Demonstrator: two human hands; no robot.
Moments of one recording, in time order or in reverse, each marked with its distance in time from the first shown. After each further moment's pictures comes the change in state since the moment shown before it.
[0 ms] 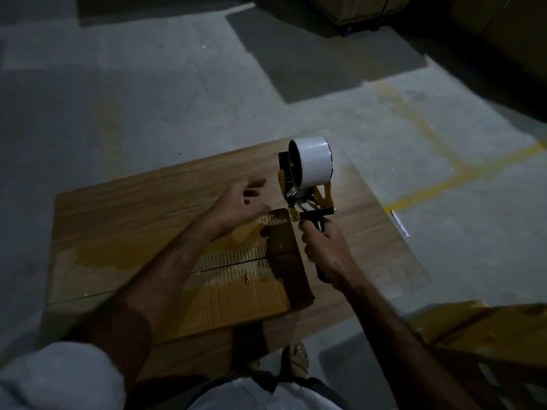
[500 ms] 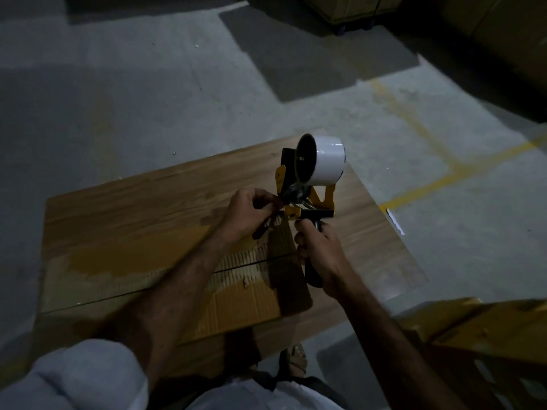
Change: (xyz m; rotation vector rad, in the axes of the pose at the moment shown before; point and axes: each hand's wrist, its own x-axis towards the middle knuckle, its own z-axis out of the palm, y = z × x) left_hand 0.016 -0.008 0.037 -0.128 0.127 0.117; right_hand -0.006 -0.011 0.008 0.174 -0.049 0.071
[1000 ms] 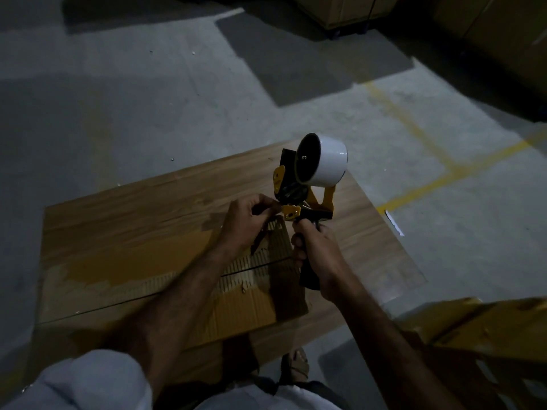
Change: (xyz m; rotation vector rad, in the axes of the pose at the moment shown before) left_hand -0.012 0.004 0.007 -0.013 0.070 0.169; right_hand -0.011 -0.020 0.007 0.124 0.032 0.108
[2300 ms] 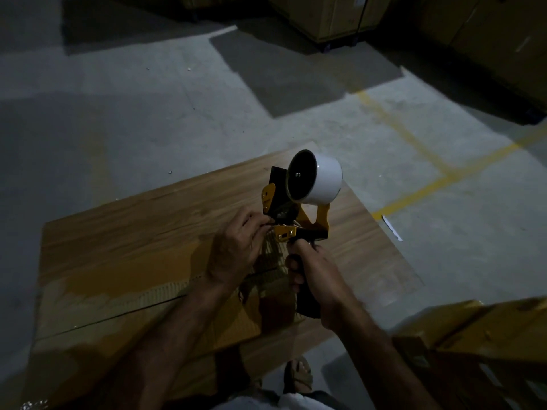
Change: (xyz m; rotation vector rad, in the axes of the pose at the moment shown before) left_hand -0.044 0.030 -0.008 0.566 0.178 0.531; right_hand -0.030 0.008 0.000 0.019 -0.040 0.046
